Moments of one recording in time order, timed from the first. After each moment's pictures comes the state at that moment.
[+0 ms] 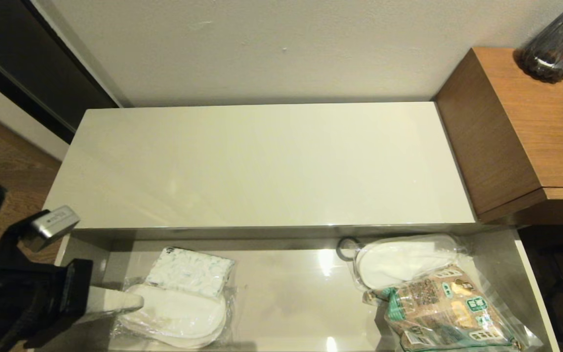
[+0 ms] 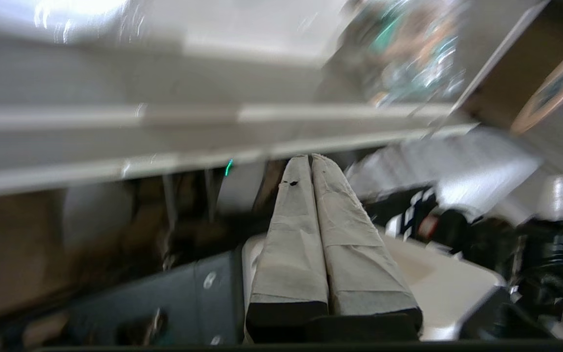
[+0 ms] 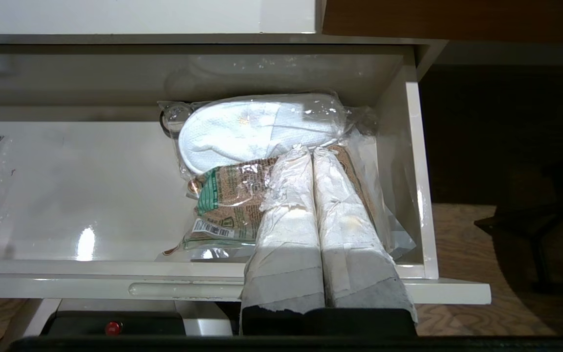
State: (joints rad) left arm -0.17 1.22 -0.83 0.50 -0.49 -0.50; right arm 0.00 0.00 0.00 0.01 0.01 -0.04
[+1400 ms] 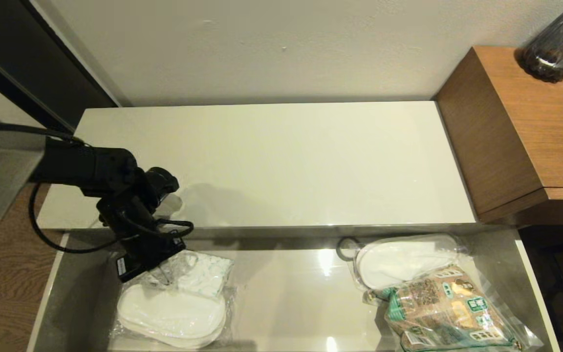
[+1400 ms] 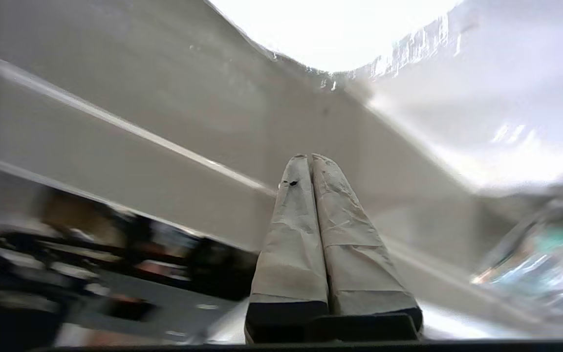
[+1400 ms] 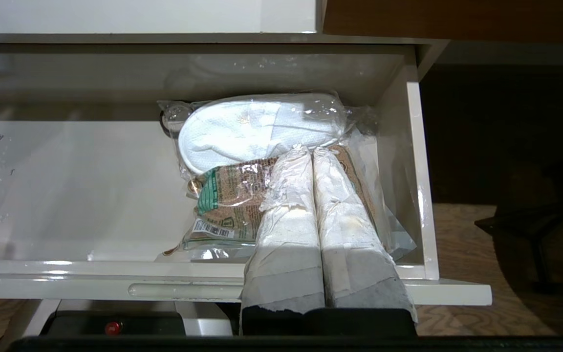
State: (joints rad) left arm -0.15 2.10 -1.53 0.94 -0.11 -0.82; right arm 0.00 0.00 0.00 0.01 0.01 -0.04
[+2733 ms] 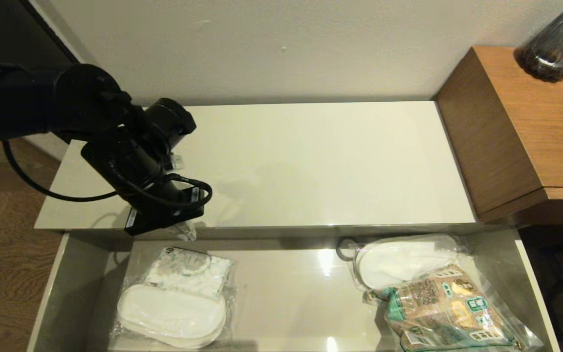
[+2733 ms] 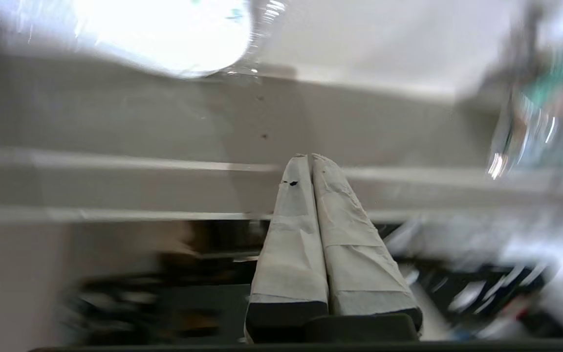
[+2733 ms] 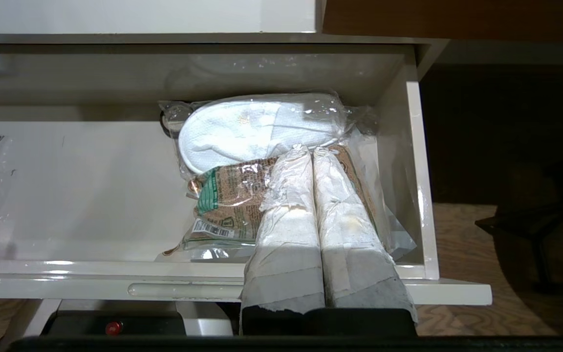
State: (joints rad) left arm -0.37 1.92 -1.81 1.12 -0.08 -0.52; right arm 0.00 0.00 0.00 0.01 0.01 -0.04
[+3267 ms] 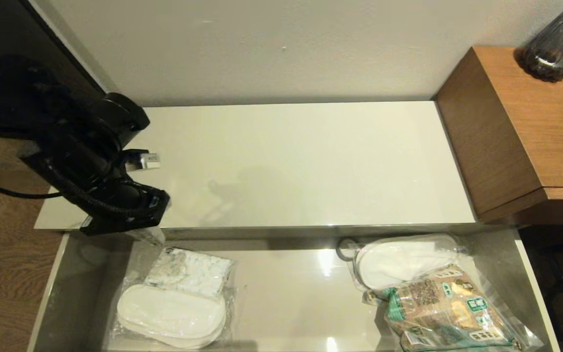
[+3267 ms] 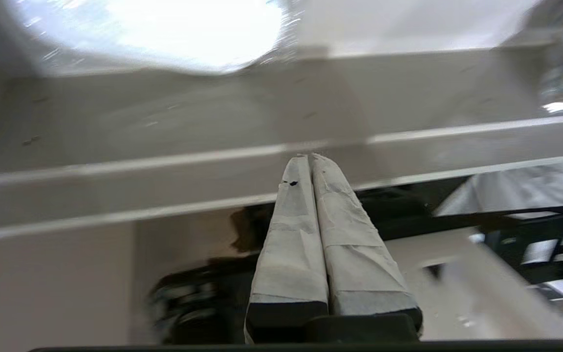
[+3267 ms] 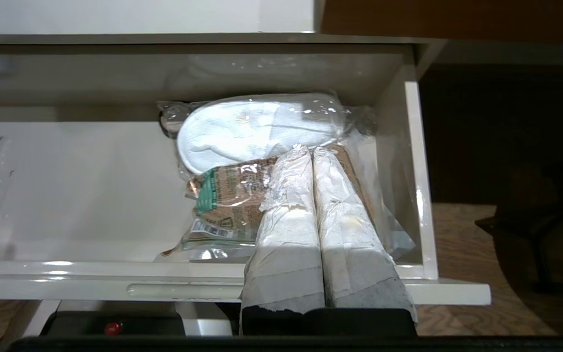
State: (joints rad) left arm -0.22 1.81 -1.69 1.13 -0.13 -0.23; right arm 0.00 0.00 0.00 0.01 0.01 -0.04
